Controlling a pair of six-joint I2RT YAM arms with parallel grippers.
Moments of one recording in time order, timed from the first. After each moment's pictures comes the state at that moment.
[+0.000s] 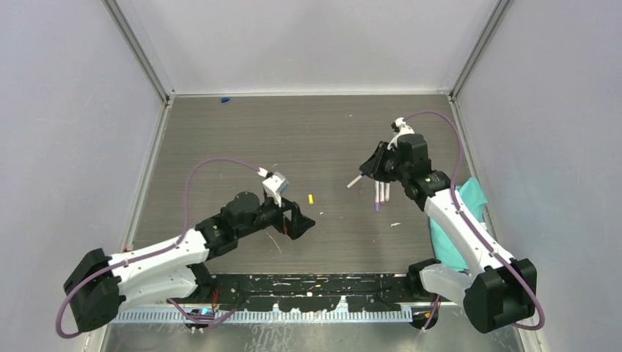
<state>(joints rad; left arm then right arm) -0.93 1.01 0.42 0.34 0.12 -0.40 0.29 1.10 0.83 -0.33 -0.24 0.55</state>
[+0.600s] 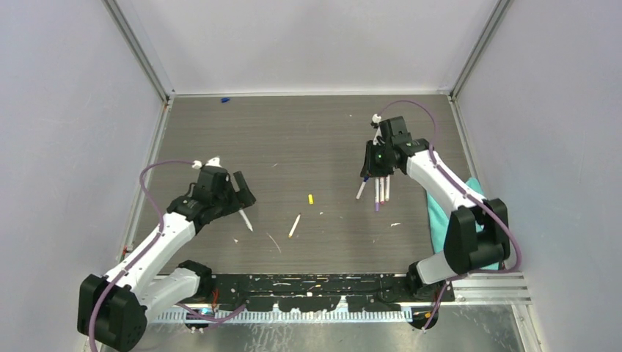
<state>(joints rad) -0.40 0.97 0.63 -0.49 -0.08 -0.66 0.27 1.43 1.08 -0.60 -0.18 0.31</state>
